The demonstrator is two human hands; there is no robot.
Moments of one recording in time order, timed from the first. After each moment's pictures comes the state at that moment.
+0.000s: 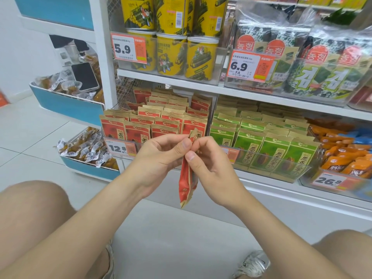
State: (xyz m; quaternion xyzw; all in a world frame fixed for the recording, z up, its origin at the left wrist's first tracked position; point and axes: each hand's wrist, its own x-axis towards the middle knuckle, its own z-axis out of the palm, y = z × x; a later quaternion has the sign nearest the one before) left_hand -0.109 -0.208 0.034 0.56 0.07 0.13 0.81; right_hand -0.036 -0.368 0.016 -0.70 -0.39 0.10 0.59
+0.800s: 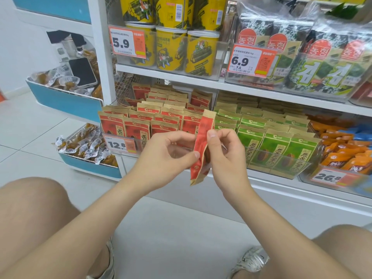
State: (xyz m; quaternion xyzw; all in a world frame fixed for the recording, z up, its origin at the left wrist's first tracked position) left_hand -0.114 -0.215 0.038 0.77 0.04 0.16 0.61; right_hand -0.029 -0.362 0.019 -0.68 -0.23 0.00 0.70
